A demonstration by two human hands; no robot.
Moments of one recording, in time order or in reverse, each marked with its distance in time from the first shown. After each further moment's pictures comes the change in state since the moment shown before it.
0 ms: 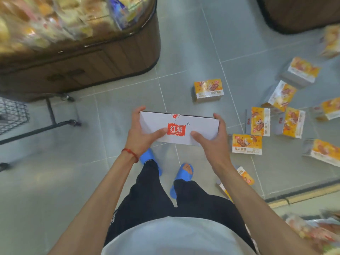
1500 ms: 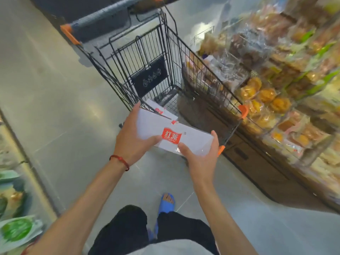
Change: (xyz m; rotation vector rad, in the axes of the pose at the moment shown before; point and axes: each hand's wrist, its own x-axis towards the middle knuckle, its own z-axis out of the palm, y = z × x) left_hand -0.149 -0.159 -0.784 0.011 1.049 -0.146; right_hand -0.260 -0.194 0.810 -0.230 -0.774 -0.440
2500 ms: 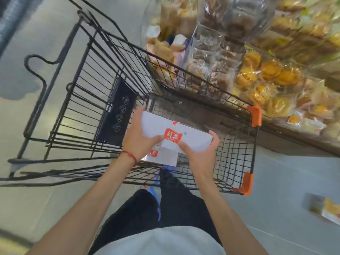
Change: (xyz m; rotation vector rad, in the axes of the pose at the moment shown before) left_hand 0.387 -0.024 0.091 0.095 -0.535 -0.007; right_hand 0.280 -0.005 0.151 0.001 0.419 0.381
